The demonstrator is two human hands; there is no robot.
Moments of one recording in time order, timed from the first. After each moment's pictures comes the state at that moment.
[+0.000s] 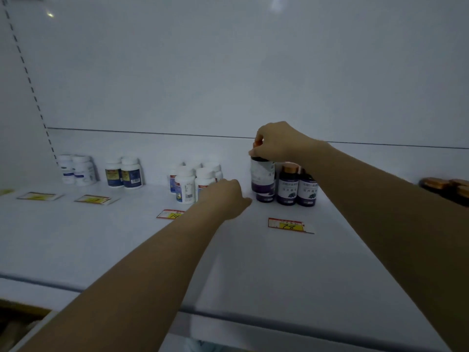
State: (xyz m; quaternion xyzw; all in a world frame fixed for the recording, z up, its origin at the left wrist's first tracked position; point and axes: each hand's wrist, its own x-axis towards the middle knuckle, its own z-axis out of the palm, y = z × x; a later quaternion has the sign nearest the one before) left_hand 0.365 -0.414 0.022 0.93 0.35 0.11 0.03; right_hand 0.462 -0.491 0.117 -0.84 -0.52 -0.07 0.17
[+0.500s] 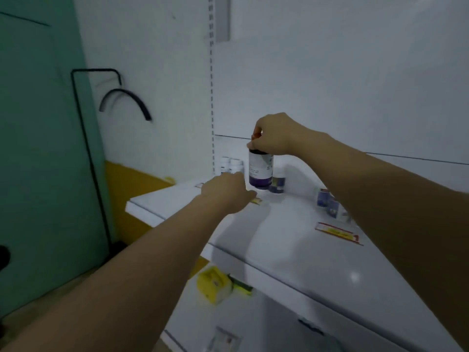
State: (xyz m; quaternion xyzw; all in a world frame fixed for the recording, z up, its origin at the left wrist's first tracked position) left_hand 0.100 -0.285 0.050 0.84 0.52 0.15 0.00; right_hand 0.216 -0.310 0.143 -0.68 -0.70 -0.08 0.19
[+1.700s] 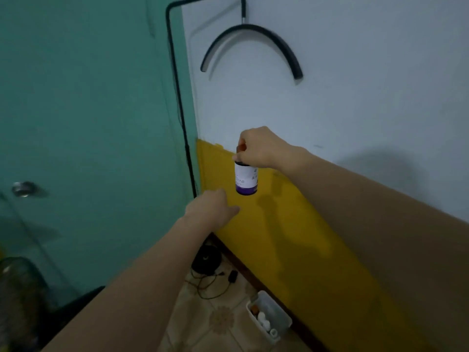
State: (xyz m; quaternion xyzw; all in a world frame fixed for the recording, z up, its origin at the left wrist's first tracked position) left_hand -0.359 0.277 -0.060 0.72 0.68 0.07 0.10; right_hand -0.228 0.311 0.028 -0.58 -0.79 0.06 0.20
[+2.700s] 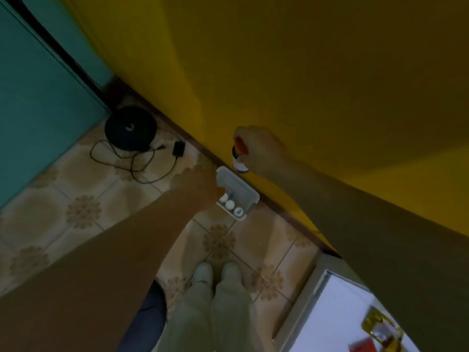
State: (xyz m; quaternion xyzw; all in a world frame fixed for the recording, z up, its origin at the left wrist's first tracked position) left_hand -0.279 0.597 -0.523 0.76 0.54 -0.24 0.27; right_hand -0.126 0.608 -0.500 -0.67 -0.70 0.25 -0.02
